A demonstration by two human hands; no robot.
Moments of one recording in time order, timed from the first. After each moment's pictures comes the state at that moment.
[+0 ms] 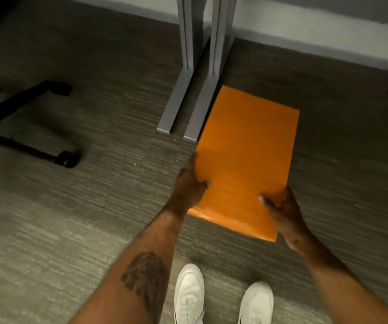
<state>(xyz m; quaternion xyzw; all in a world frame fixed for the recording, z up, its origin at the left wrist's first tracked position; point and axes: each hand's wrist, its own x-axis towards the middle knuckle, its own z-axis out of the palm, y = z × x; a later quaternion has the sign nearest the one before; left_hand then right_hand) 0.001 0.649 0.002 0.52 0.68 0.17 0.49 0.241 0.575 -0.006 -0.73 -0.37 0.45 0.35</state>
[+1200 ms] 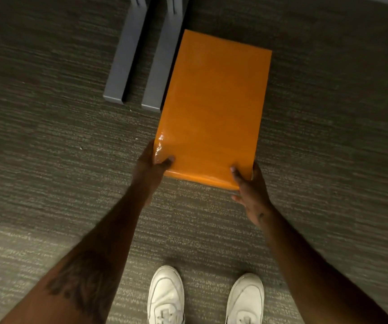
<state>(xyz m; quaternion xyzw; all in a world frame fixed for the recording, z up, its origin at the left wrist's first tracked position) 0.005 0.675 -0.138 0.41 0.63 0.28 0.59 0.243 0.604 -0.140 -0.73 -0.17 0.55 0.37</state>
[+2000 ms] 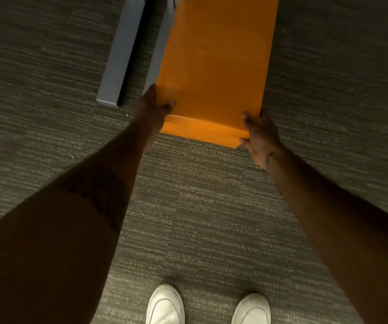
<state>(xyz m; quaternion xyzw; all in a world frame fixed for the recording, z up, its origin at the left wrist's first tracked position) 0.036 0.826 -0.132 0.44 0.62 0.31 0.57 0.269 0.763 -0.144 -0.72 -0.19 0.53 0.41</state>
